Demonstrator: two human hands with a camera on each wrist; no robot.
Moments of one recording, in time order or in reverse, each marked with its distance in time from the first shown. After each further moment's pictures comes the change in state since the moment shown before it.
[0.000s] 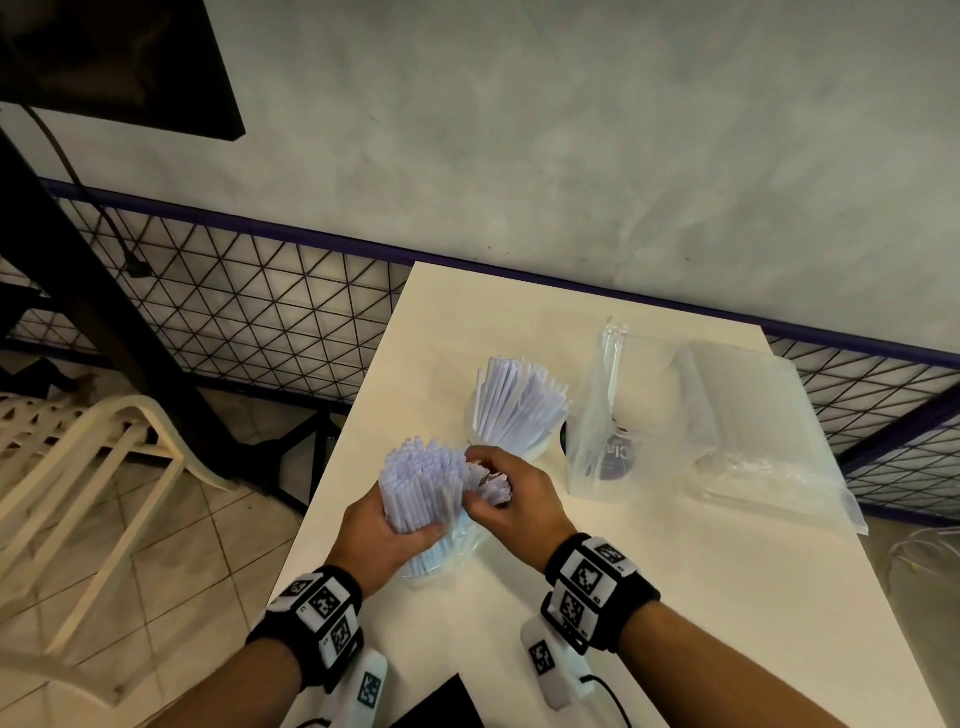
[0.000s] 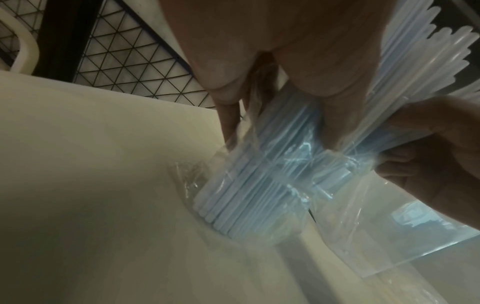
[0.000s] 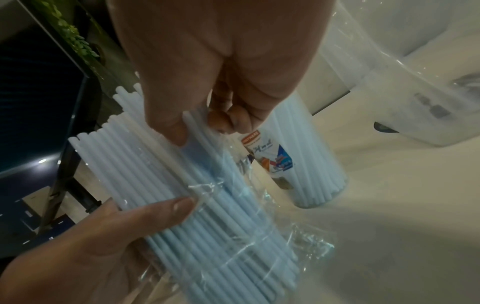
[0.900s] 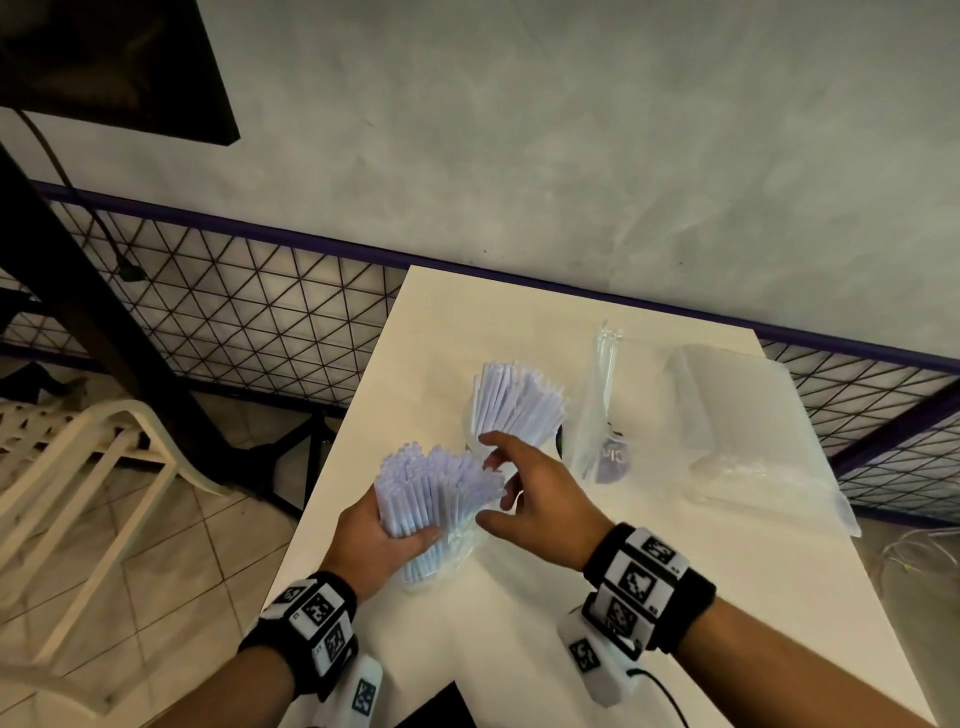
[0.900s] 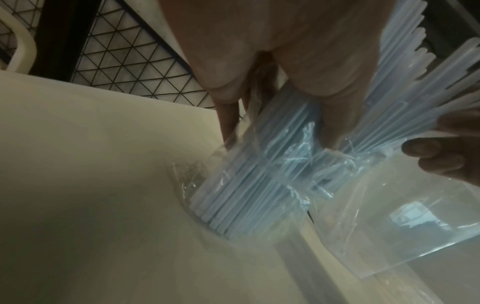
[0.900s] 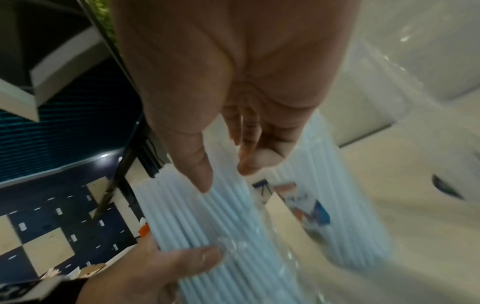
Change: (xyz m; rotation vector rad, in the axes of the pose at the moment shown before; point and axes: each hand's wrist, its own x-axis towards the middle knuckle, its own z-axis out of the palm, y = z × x) left_hand -0.003 0.007 -0.001 -0.004 0.004 -0.007; right_hand 0.001 -0.018 -0.040 -0.247 -0.215 -0.027
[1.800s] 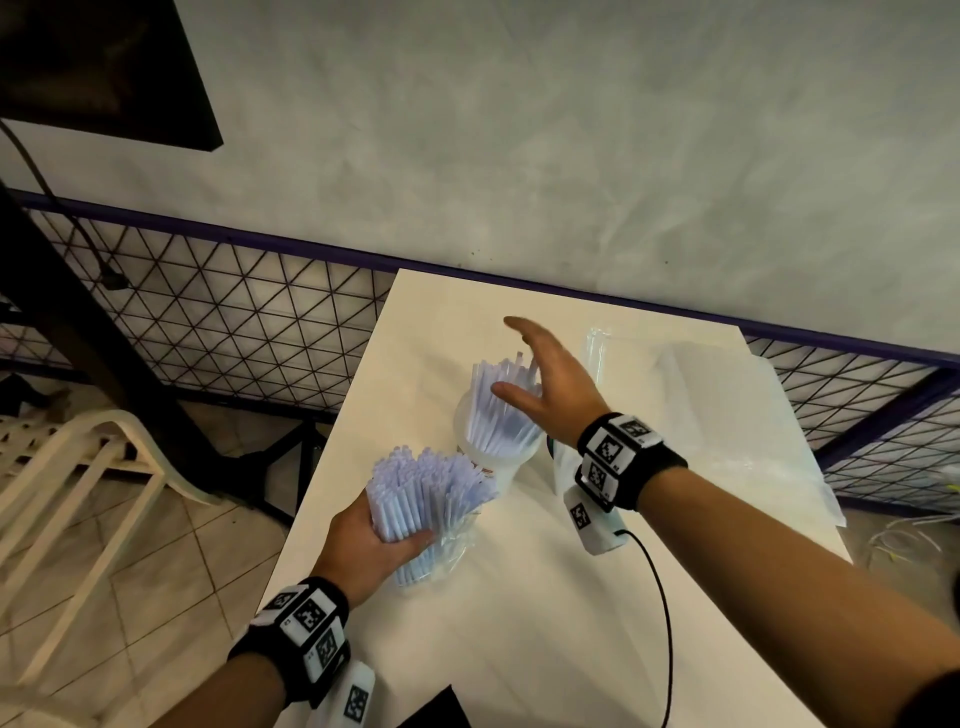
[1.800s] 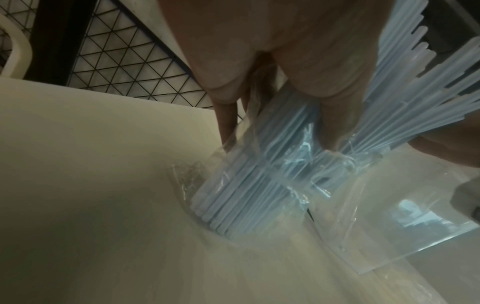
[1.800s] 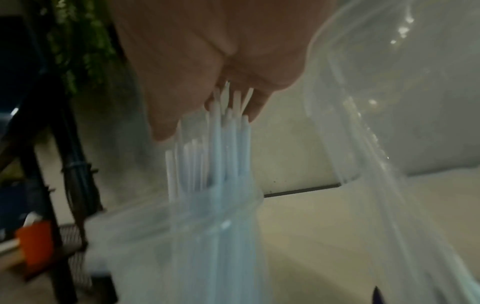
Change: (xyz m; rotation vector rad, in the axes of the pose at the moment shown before) left_hand 0.001 -0.004 -0.001 -0.016 -0.024 -0.001; right_hand 0.082 0.027 -0.066 -0.241 0.284 -0.183
